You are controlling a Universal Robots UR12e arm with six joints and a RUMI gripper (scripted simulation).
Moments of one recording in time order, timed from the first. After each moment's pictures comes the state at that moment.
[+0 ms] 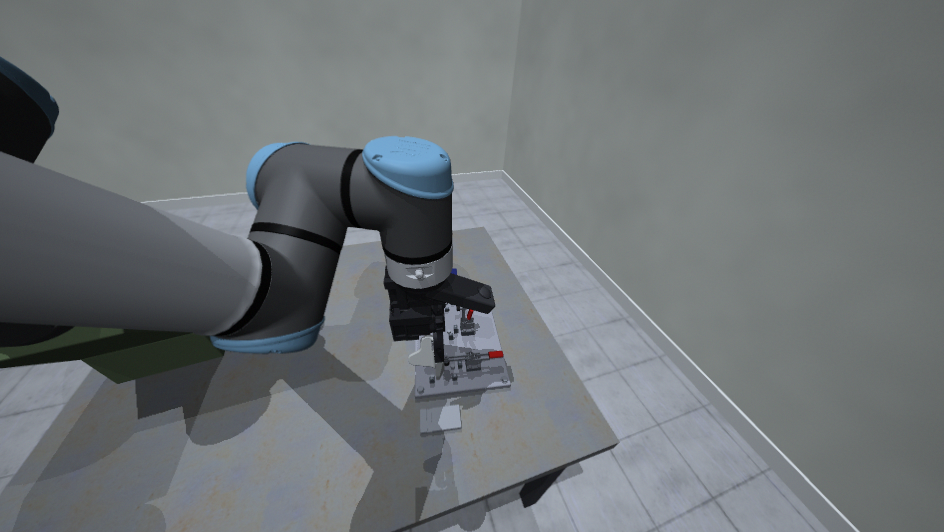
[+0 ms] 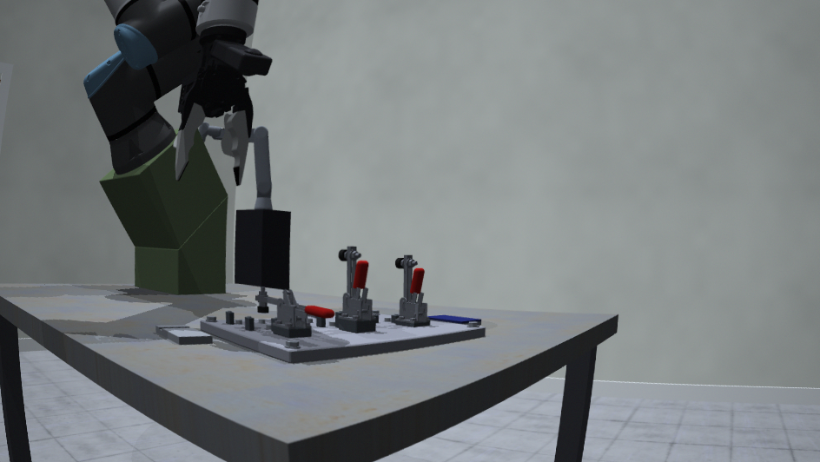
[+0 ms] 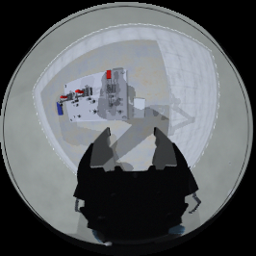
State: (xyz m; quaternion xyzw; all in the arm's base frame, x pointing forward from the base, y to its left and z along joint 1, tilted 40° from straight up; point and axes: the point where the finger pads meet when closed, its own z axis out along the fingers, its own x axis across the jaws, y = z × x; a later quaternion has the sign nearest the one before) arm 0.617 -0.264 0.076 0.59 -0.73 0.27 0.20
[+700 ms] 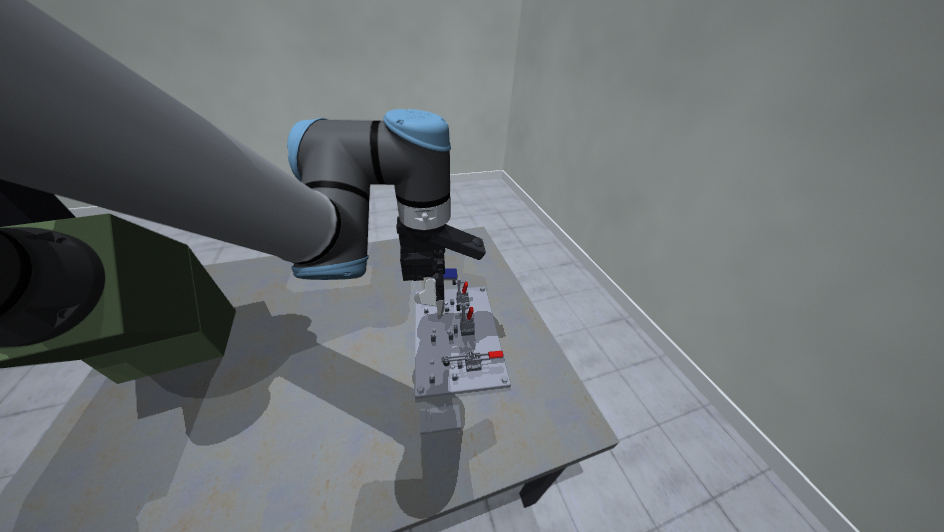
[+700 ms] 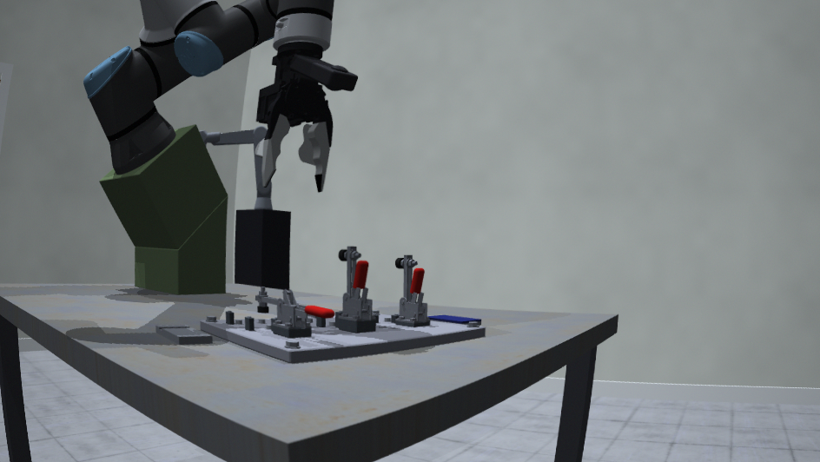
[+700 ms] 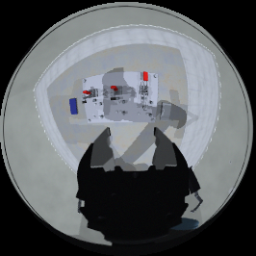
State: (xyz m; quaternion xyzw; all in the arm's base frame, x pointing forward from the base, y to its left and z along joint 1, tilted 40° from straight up) arm 0.656 -0.162 -0.007 0.59 -0.73 0.27 0.20
